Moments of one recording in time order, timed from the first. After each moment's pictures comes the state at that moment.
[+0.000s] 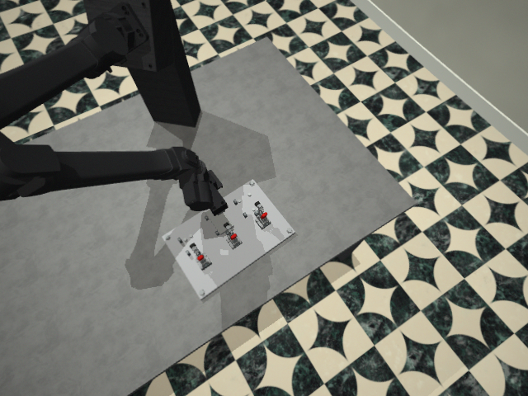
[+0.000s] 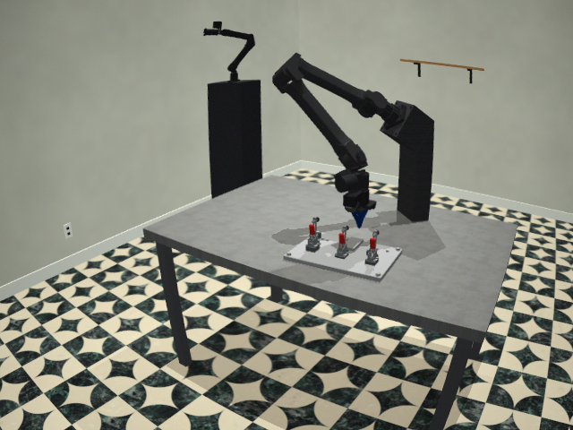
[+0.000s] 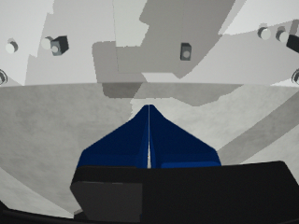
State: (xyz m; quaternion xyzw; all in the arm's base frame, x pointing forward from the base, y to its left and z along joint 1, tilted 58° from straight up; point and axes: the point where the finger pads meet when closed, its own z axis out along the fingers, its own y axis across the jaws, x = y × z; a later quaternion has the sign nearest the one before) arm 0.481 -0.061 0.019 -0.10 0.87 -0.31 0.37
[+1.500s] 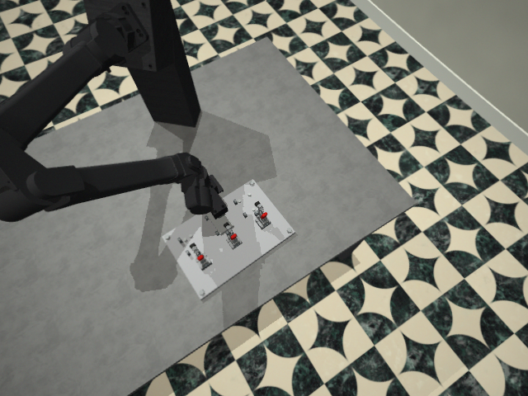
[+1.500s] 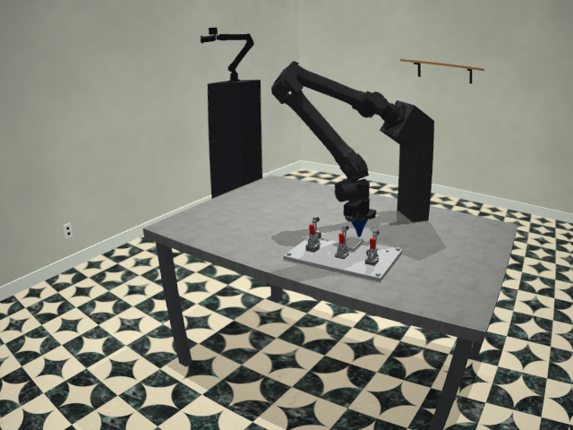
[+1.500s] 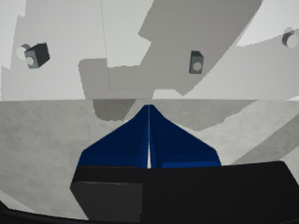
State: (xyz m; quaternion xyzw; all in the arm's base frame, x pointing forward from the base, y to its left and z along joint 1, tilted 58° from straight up) arm 0.503 -0.079 -0.002 -0.10 0.87 -0.31 0.37
